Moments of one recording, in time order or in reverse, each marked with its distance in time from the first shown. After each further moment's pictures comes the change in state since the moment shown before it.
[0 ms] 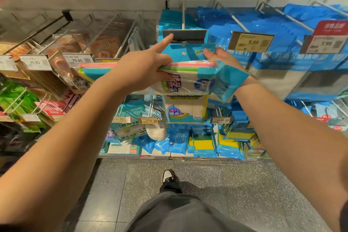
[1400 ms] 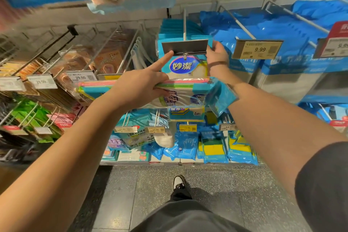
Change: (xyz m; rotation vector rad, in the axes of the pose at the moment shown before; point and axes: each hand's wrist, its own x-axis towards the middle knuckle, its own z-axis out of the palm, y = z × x) left_hand 0.005 -0.011 0.006 -0.051 -0.077 -0.031; right_hand 0.082 0.010 0.034 0.073 0.495 -0.030
